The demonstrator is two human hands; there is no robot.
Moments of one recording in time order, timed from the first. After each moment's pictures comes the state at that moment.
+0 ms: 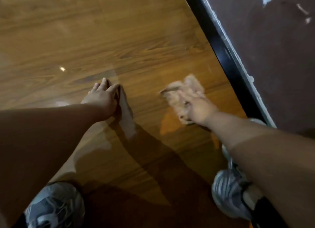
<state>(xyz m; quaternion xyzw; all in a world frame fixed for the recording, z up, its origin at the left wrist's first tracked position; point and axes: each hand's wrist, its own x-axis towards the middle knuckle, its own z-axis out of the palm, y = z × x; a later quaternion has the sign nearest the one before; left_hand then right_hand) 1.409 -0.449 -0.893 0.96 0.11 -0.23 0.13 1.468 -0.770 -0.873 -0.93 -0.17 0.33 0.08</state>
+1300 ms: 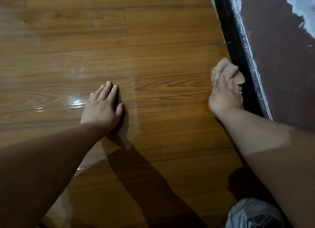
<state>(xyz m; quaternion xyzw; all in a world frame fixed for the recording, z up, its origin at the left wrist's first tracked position) 1.479 -0.429 -0.899 0.96 0.24 -0.10 0.13 1.673 -0.711 -0.898 -0.99 -0.01 0.15 0.06</state>
